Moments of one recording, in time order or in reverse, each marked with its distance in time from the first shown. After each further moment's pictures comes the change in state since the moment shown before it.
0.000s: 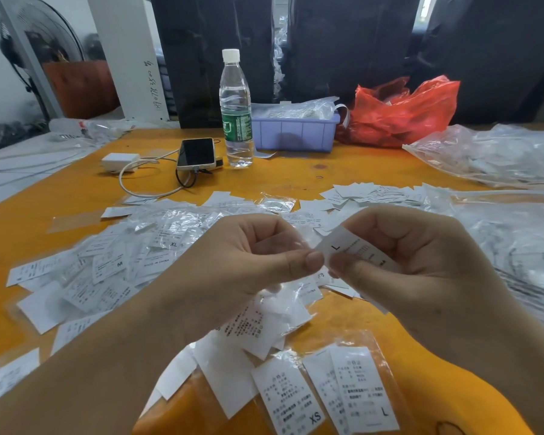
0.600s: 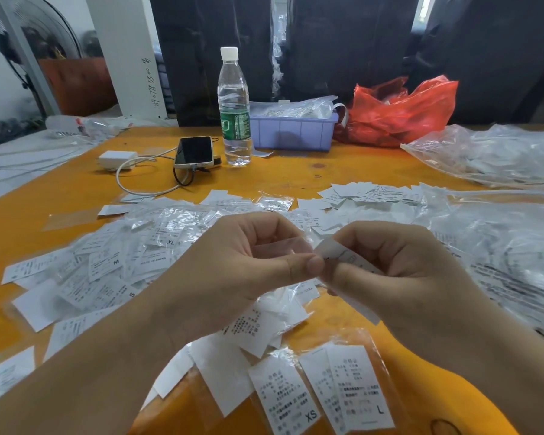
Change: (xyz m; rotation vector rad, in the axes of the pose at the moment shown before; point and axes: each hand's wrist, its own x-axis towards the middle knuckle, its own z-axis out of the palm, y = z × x) left_hand -0.001 -0.003 0.002 -0.016 -0.013 0.080; right_hand 0.001 0.009 0.007 0.076 -0.081 0.080
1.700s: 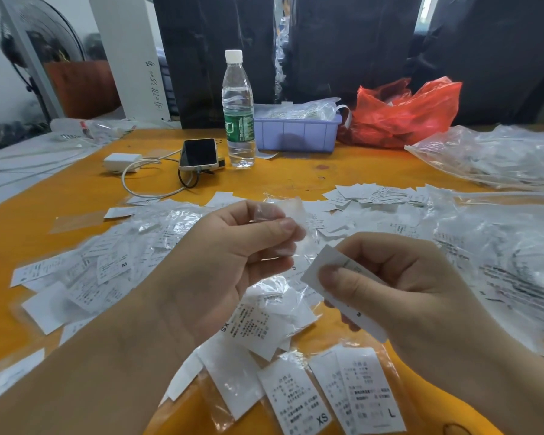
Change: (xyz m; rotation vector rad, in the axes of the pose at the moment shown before) left_hand 0.004 0.004 -0.001 -0.474 0.238 -0.124; right_hand -0.007 -0.008 0.011 0.114 -0.002 0.061
